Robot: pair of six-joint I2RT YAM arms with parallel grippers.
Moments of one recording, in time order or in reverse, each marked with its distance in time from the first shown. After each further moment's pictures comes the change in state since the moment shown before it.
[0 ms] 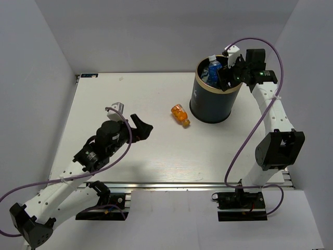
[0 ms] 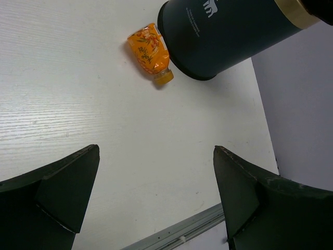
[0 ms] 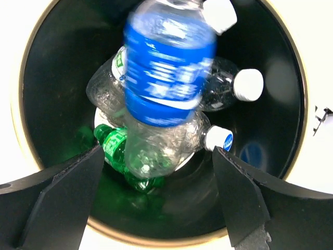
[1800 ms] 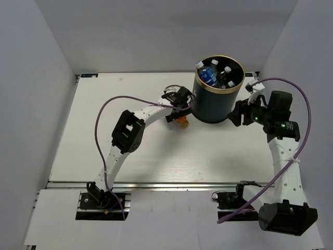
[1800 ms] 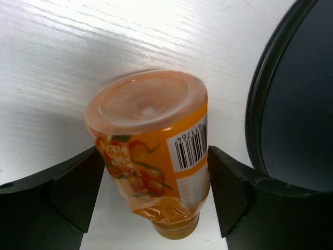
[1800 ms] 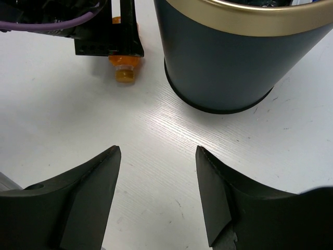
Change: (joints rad) left arm -0.046 1.600 1.254 -0.389 -0.146 -0.280; right arm -0.175 -0.688 -0.628 -0.029 -0.237 0.200
